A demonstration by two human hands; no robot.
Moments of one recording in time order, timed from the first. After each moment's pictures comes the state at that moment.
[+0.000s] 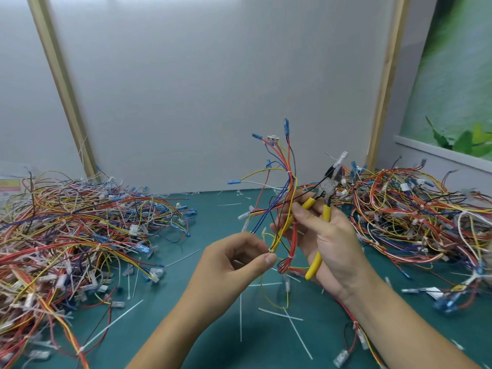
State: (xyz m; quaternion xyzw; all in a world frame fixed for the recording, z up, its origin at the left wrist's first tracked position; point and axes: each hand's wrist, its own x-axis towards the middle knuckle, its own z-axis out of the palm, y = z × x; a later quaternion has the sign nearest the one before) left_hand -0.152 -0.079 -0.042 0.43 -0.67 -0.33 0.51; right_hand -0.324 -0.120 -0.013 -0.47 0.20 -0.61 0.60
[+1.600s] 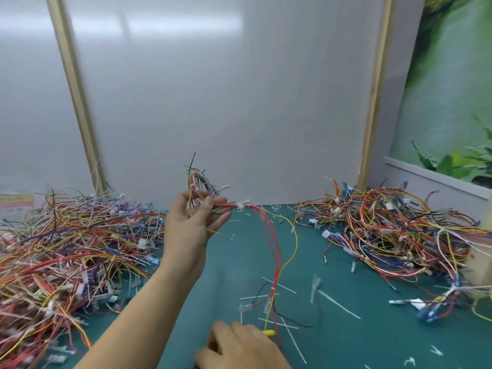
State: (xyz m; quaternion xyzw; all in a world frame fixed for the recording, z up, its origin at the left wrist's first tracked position) left_hand -0.129 -0.098 0.029 0.32 -0.39 -0.40 0.76; right_hand -0.235 -0.005 -0.078 -0.81 0.51 -0.30 0.00
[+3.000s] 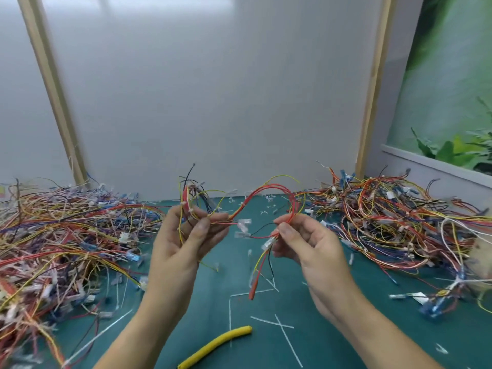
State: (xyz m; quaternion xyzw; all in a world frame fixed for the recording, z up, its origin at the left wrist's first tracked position) left_hand -0.133 -0.088 -0.025 0.28 -0.48 -0.37 0.74; right_hand -0.322 -0.107 -0.024 -0.53 0.30 -0.62 0.49
